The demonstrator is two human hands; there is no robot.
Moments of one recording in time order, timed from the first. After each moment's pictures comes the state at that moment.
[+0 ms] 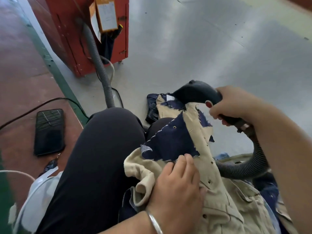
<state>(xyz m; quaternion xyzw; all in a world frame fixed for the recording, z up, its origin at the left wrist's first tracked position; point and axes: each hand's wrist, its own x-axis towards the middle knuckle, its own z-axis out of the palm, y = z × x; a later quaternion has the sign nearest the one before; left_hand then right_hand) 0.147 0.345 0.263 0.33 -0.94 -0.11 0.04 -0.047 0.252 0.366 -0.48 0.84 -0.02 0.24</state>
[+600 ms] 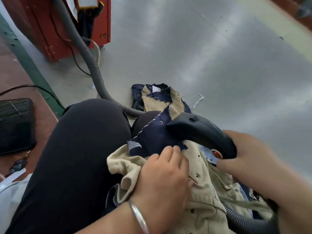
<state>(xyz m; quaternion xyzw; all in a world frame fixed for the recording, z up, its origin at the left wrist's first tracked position) 0.150 0.326 0.268 0.32 -0.94 -0.13 0.10 -0.006 0.360 0.363 -0.48 0.85 0.02 0.22</state>
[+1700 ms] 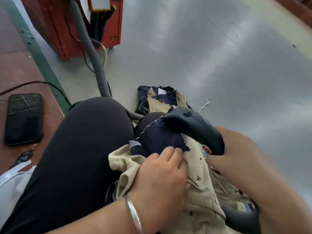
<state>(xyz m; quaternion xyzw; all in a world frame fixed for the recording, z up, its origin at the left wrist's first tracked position) 0.154 0.321 0.276 0.30 -0.93 -0.16 0.09 -0.006 0.347 0.345 -0.51 0.85 0.01 0.15</state>
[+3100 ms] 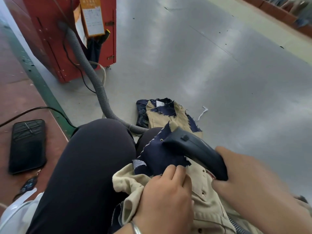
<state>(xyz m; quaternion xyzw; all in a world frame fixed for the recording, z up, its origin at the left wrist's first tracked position) 0.153 0.322 0.273 0.31 -0.93 -0.12 0.14 0.020 0.355 0.362 -0.48 0.86 0.13 0.13</state>
